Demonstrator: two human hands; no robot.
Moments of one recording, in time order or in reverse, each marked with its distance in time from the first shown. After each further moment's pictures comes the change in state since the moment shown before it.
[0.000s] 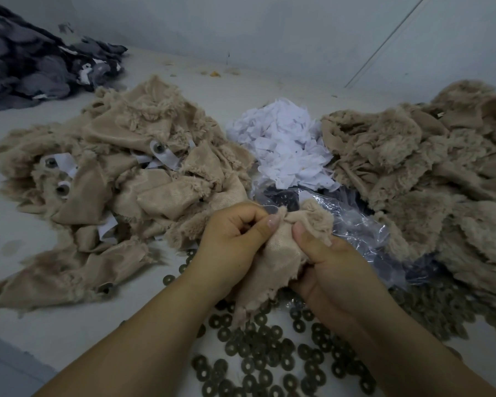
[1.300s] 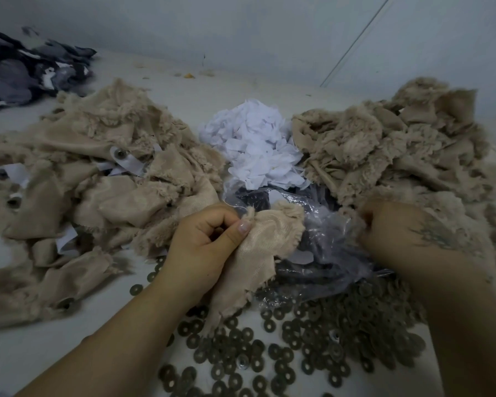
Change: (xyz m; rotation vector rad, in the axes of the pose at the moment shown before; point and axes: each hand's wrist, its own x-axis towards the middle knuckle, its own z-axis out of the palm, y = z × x) left_hand 0.000 0.001 0.005 0.095 -0.028 0.066; right_hand 0.016 -0.096 -0.072 -1.906 0.564 -0.289
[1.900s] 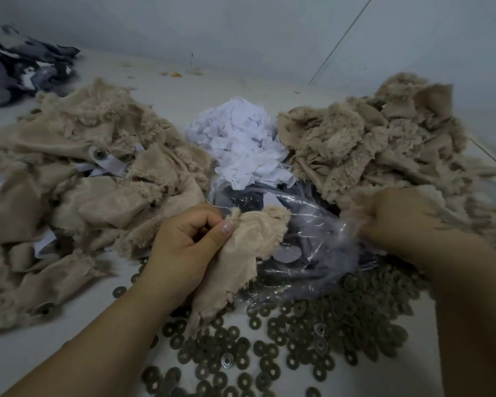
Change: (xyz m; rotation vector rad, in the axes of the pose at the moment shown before) left_hand -0.002 -0.001 -0.001 0.042 -0.024 0.012; right_hand 0.004 0.022 -0.029 -0.205 -0.223 0.025
